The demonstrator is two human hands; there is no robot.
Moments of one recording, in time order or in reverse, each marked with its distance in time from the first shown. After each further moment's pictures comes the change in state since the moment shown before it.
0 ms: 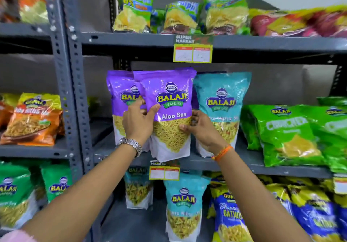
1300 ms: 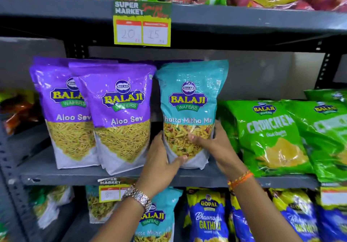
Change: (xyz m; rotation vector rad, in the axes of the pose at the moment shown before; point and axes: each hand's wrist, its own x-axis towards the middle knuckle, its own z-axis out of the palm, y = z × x) left_hand -0.101 0.005 0.137 -0.023 -0.564 -0.010; right_hand -0.003 0.056 -0.132 0.093 0.179 0.010
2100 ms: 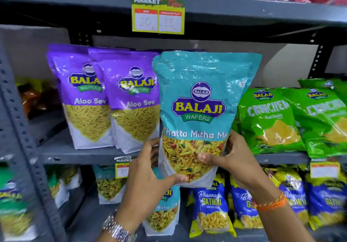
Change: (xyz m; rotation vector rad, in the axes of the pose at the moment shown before) left_hand -0.095 -0.008 -0.055 -0.237 0.000 -0.019; right_hand -0.108 -0.032 0.011 -0.124 -0.130 -0.027
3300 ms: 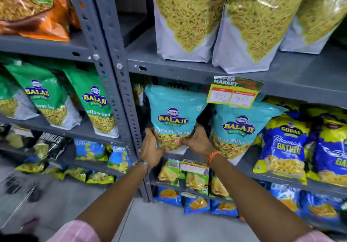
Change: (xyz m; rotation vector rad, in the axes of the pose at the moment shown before) left_hand -0.088 -0.311 -0.124 0.402 0.060 -0.580; right_hand 0.008 0.293 0.278 -0.202 -0.246 0.393
